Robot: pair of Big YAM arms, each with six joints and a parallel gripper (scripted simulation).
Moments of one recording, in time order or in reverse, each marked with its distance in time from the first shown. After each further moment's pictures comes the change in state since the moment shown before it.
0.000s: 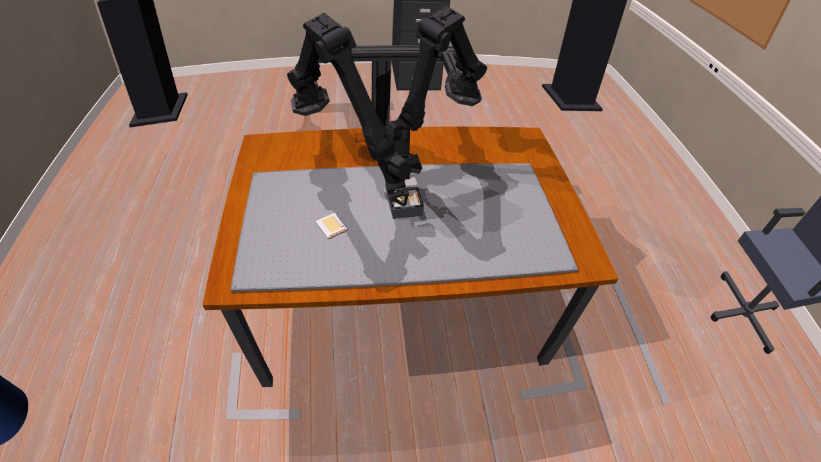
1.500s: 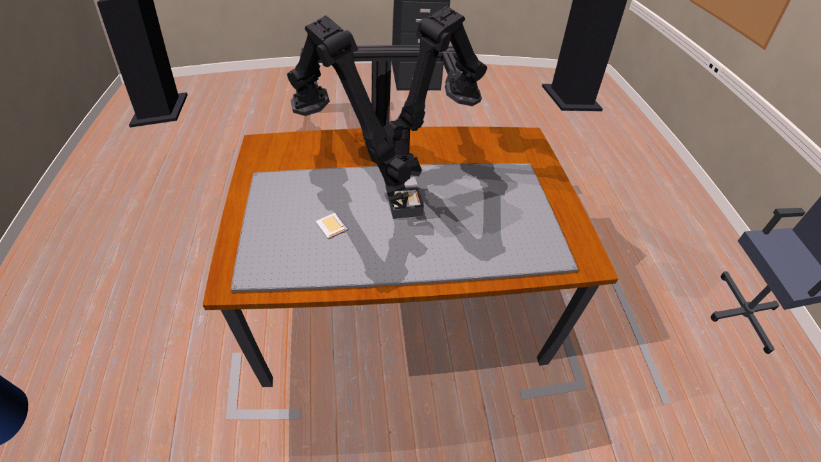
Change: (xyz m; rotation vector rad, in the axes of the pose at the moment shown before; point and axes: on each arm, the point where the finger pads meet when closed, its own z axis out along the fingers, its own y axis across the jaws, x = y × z) left arm 0.000 0.000 0.000 0.000 0.000 0.000; right arm 0.005 0.001 0.012 -0.003 0.002 0.000
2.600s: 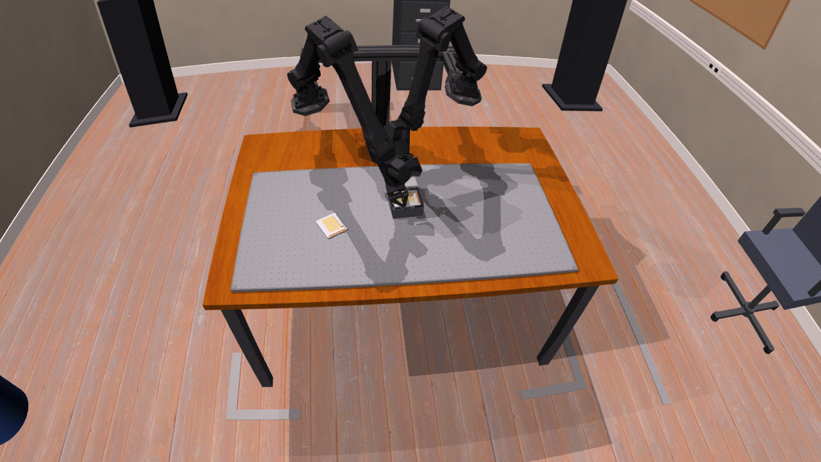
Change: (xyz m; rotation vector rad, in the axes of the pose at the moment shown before) left arm 0.000 0.000 0.000 0.000 0.000 0.000; right arm -0.001 -0.002 0.000 -0.003 0.002 0.000
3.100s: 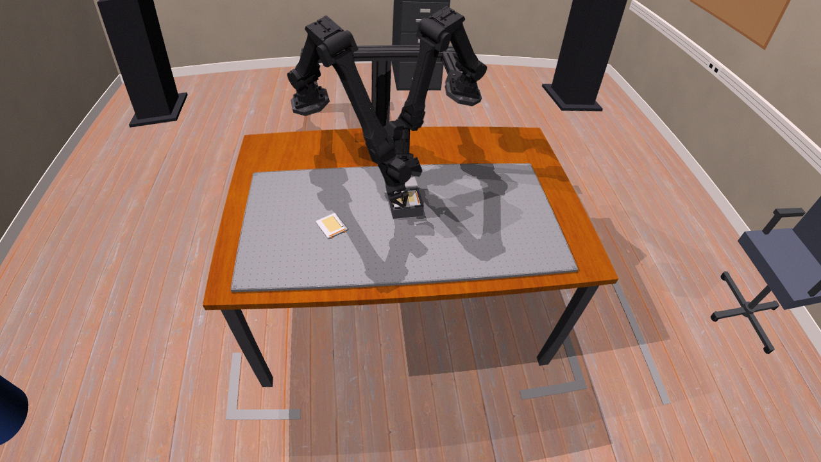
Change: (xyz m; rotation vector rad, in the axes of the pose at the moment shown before) left arm 0.000 0.000 0.000 0.000 0.000 0.000; right arm 0.001 0.000 0.000 0.003 0.006 -0.001
